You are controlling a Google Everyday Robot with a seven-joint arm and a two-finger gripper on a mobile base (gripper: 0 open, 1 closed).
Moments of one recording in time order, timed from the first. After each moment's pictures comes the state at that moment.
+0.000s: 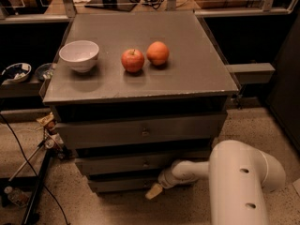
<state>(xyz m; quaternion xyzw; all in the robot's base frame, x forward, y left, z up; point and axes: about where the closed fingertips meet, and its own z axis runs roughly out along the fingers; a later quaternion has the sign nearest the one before) 0.588 -0.023 0.204 -0.45 0.85 0.20 0.20</state>
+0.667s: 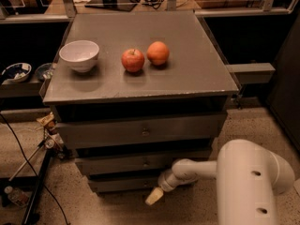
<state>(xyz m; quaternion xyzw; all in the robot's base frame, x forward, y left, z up) 0.552 -0.018 0.224 -0.48 0.83 0.23 0.17</state>
